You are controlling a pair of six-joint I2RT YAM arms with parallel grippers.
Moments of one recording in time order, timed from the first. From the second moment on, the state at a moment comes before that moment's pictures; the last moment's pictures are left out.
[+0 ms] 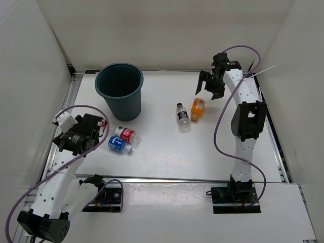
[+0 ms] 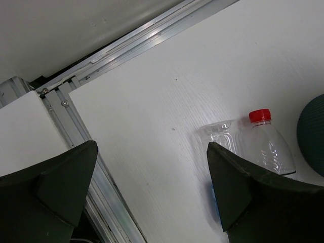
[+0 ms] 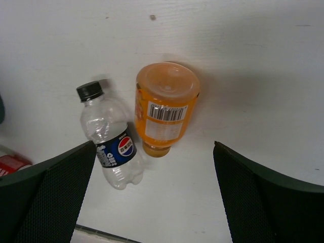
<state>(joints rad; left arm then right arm) -0.28 0.85 0.97 -1.18 -0.97 -0.99 0.16 2.16 2.11 -1.08 -0.20 0.34</state>
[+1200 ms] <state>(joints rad) -0.28 0.82 0.98 -1.27 -0.93 -0.99 0.20 2.34 2.14 -1.08 -0.18 0.36</state>
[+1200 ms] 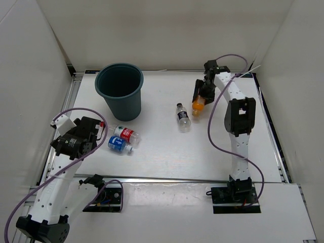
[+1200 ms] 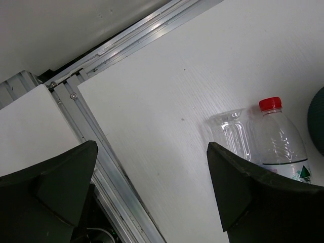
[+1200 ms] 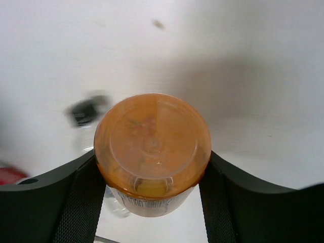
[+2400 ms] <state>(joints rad) -0.28 0.82 1.14 -1.17 -0.79 -0.72 0.50 2.30 2.46 -0.10 -0.82 1.00</state>
